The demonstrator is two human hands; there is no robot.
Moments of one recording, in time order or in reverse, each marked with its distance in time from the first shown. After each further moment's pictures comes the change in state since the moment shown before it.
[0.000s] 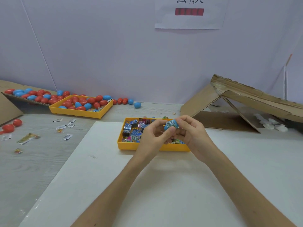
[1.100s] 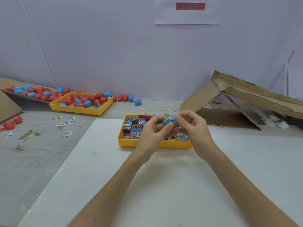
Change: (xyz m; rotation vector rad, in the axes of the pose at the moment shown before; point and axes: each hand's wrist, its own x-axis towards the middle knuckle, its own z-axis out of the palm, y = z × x) left_hand 0.002 -0.002 -0.001 -0.165 -0.026 -0.071; right_hand 0.004 0.008 -0.003 -0.207 0.130 -0.156
